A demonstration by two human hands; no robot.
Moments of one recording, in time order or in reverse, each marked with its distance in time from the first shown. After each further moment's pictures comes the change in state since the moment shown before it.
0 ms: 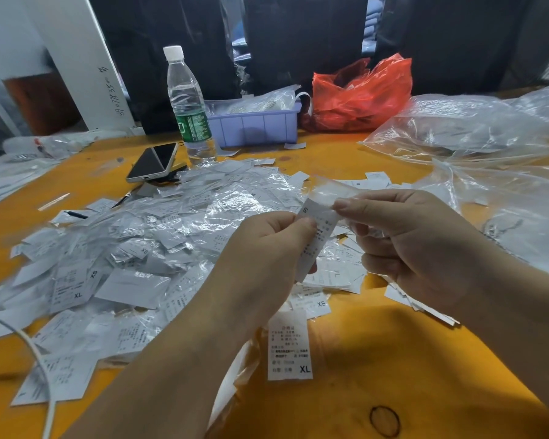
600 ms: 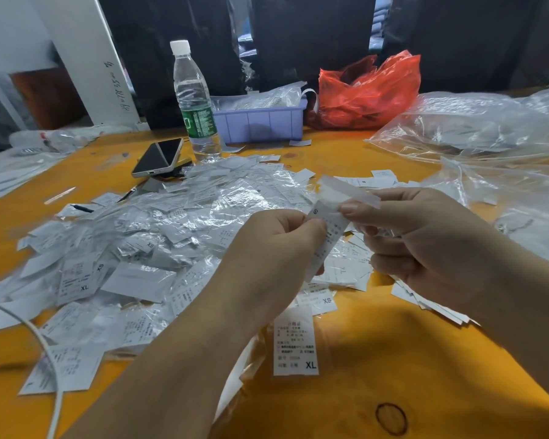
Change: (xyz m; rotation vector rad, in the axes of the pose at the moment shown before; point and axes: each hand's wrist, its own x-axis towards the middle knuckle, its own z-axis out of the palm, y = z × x) left_hand -0.001 0.000 0.000 0.072 -0.033 0.025; right_hand 0.001 -0.001 -0.002 0.023 -0.031 0.046
